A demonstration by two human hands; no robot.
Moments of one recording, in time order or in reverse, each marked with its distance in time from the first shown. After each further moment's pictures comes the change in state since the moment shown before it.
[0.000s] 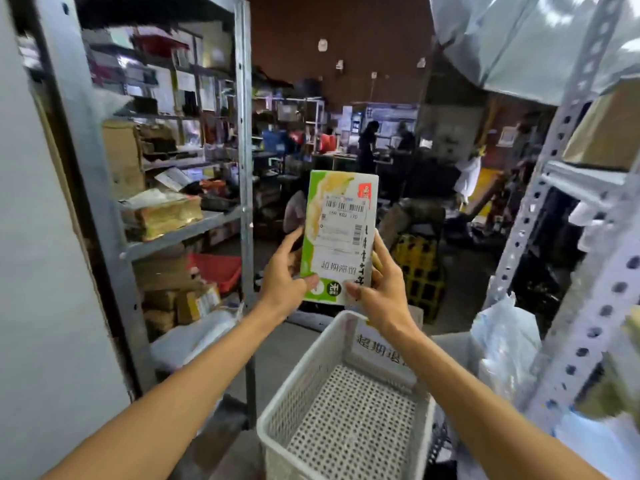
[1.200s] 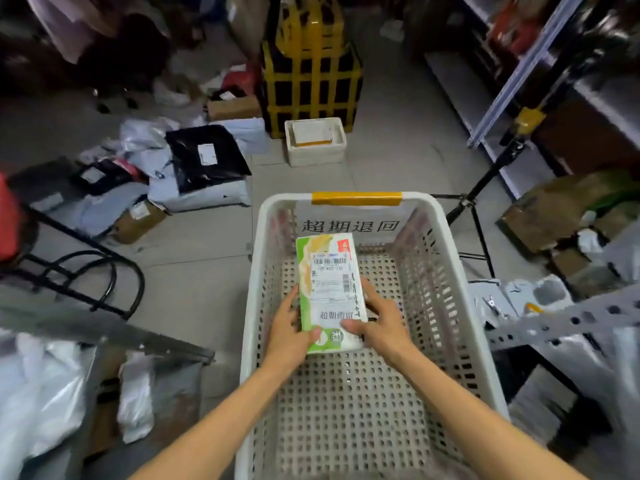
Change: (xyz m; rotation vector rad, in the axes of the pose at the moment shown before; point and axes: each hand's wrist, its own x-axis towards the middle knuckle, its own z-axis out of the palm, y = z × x) left_hand 0.125 -0.488 0.181 -0.016 -0.624 -0.902; right_hand 0.038 0.486 -0.016 -0.089 0.326 0.893
